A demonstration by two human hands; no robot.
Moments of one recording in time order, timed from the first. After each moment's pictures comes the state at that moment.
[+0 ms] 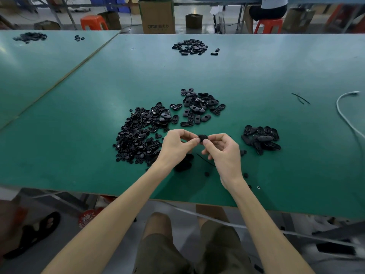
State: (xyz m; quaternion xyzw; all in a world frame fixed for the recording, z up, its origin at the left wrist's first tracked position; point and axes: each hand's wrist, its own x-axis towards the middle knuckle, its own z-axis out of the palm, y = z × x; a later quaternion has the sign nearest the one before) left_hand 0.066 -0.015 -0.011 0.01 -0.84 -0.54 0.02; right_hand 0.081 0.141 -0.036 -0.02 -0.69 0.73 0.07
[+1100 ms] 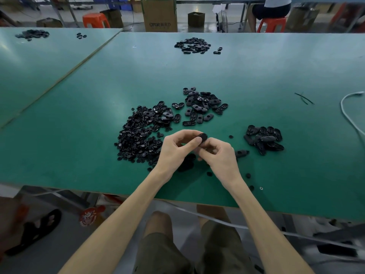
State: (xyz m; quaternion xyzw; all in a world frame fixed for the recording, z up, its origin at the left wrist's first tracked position) left_hand 0.079 -0.021 -0.027 -0.06 -0.70 -0.71 0.05; right_hand 0.081 0.135 -0.037 0.07 -0.78 0.62 0.02
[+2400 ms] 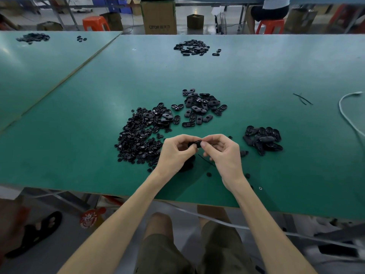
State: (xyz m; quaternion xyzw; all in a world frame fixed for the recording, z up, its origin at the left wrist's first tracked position) left_hand 0.082 -0.022 -0.030 -0.06 -0.76 -0.65 0.07; right_hand 0.081 0.142 -0.038 0.03 -0.68 0.73 0.04
